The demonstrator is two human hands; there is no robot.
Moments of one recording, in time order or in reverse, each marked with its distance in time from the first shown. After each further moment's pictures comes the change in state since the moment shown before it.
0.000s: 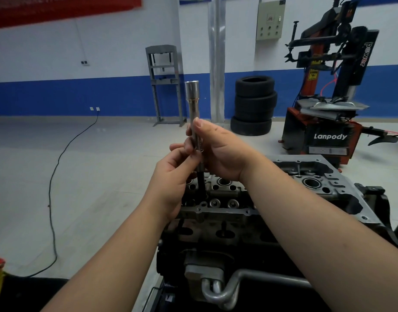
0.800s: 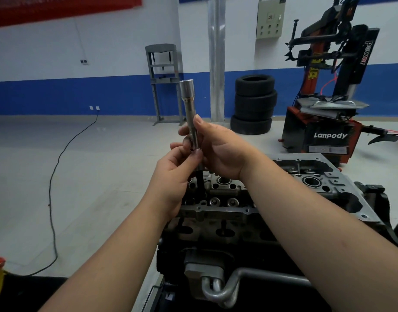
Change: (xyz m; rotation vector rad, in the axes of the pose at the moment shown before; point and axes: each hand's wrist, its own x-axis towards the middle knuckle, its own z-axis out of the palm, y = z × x) left_hand -0.001 0.002 0.002 0.031 0.006 -0.011; right_hand 0.003 0.002 -0.004 0.014 0.011 0.035
